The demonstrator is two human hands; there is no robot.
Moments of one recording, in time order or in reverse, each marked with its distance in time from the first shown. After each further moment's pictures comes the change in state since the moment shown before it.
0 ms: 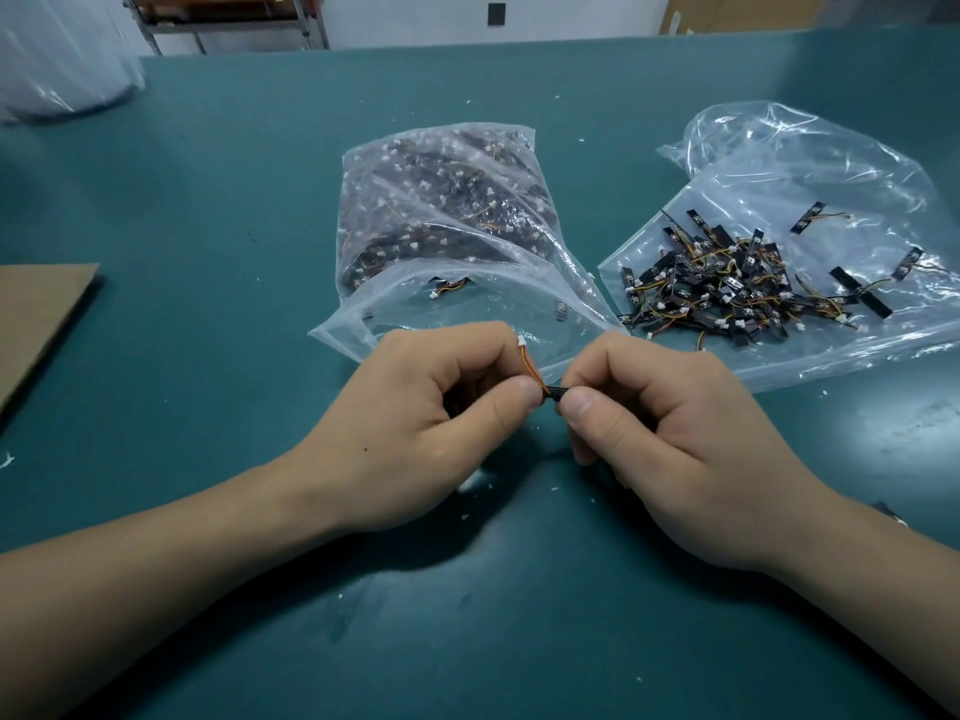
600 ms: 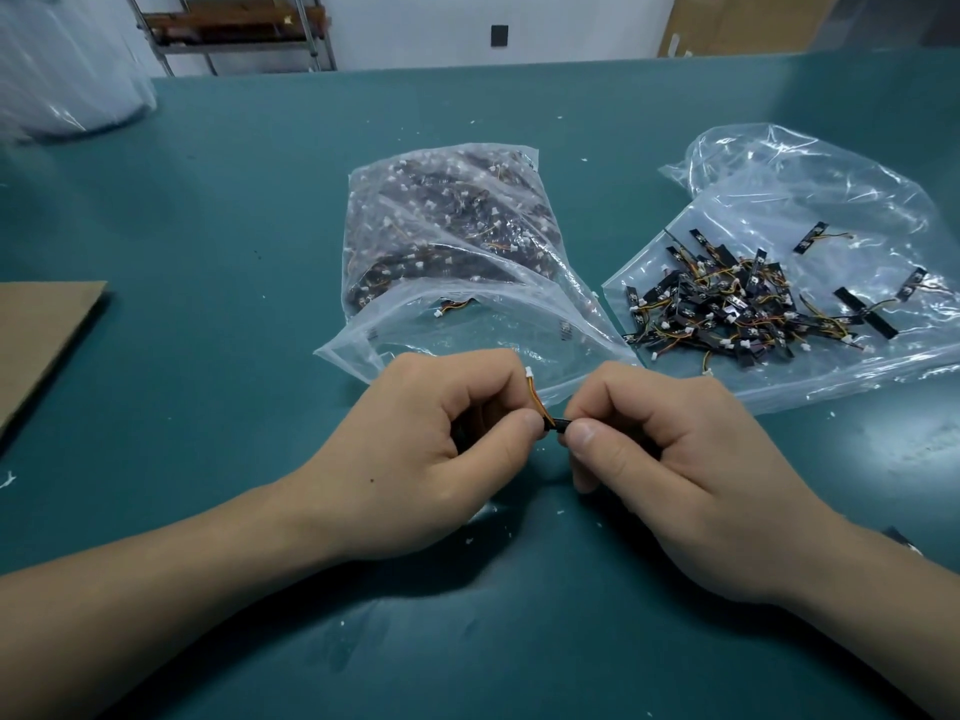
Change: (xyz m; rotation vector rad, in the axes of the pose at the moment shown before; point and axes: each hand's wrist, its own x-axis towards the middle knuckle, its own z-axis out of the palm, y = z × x) left_hand 0.000 0.001 0.000 0.015 -0.019 0.033; right_hand -0.001 0.000 -0.002 0.001 -0.036 -0.006
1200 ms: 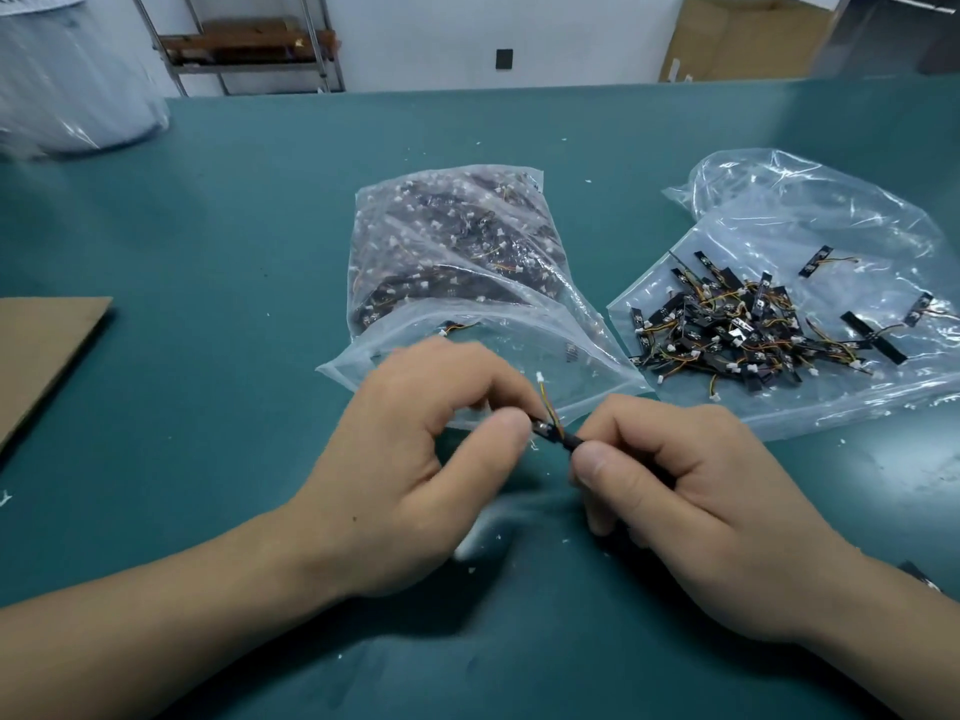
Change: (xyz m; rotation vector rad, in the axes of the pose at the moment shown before) left_hand -0.001 -0.001 -0.004 0.176 0.166 0.110; right_hand -0.001 0.001 0.001 0.013 0.002 -0.045
